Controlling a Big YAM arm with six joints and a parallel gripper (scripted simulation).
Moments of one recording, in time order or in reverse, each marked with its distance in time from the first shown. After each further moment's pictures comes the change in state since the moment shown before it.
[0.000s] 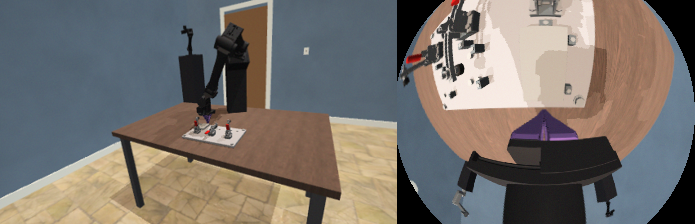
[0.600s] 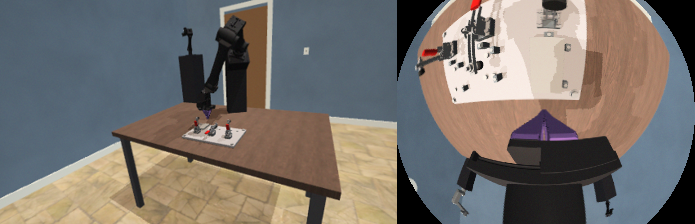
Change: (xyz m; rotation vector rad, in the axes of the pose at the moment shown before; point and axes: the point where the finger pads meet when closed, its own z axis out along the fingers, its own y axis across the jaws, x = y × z) arm -0.004 0.004 -0.037 -0.004 -0.012 -0.006
